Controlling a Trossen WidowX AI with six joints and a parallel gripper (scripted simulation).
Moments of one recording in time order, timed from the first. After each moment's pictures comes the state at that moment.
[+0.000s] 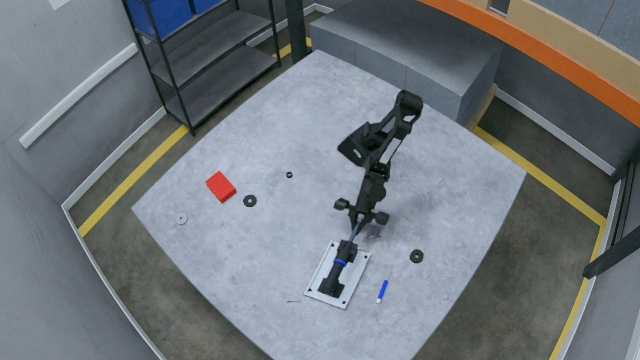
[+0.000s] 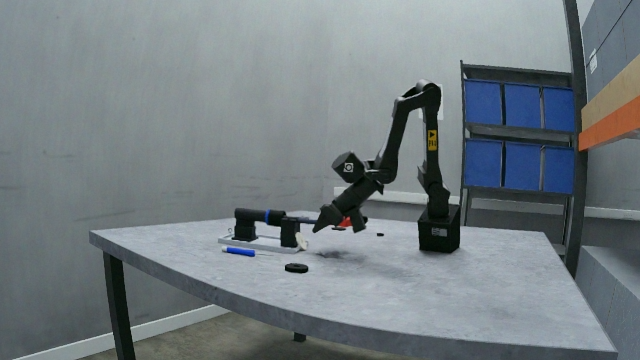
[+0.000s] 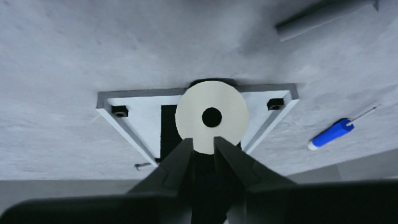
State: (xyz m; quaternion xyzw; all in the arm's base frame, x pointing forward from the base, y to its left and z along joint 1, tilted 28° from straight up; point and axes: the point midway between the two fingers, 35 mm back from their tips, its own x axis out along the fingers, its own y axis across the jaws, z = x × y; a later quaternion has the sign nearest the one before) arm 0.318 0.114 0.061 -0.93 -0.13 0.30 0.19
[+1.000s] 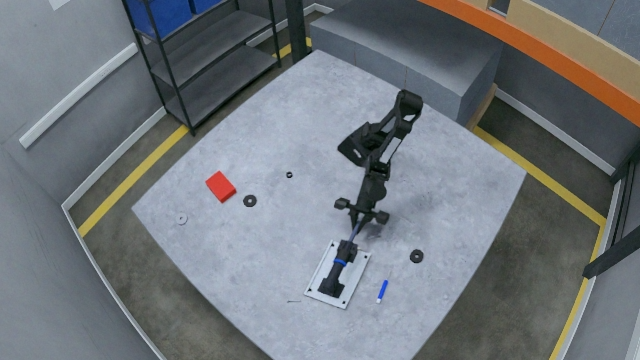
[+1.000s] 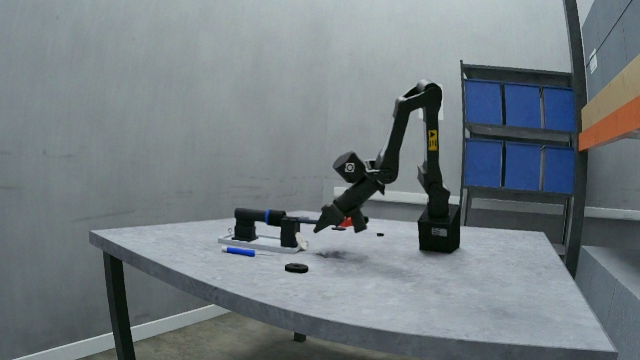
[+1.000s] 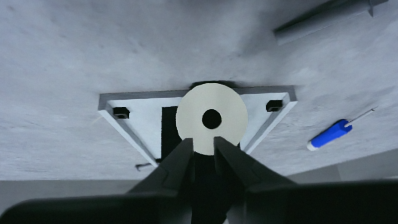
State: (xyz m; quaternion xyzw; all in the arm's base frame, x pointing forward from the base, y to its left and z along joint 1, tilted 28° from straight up) arm 0.315 0.114 0.060 -0.93 -0.13 0.30 0.19
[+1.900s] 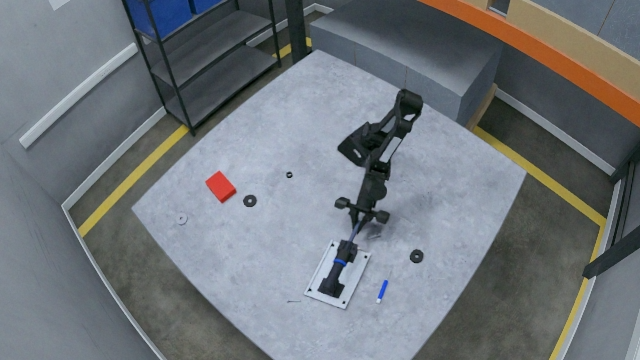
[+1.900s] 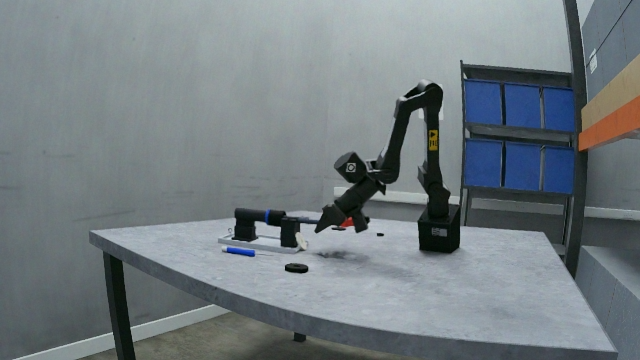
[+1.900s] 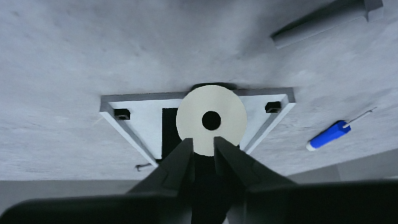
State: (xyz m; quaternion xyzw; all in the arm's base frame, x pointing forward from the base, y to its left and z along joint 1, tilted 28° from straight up) arm 0.312 0.114 0.060 -0.93 -0.13 0.30 0.19
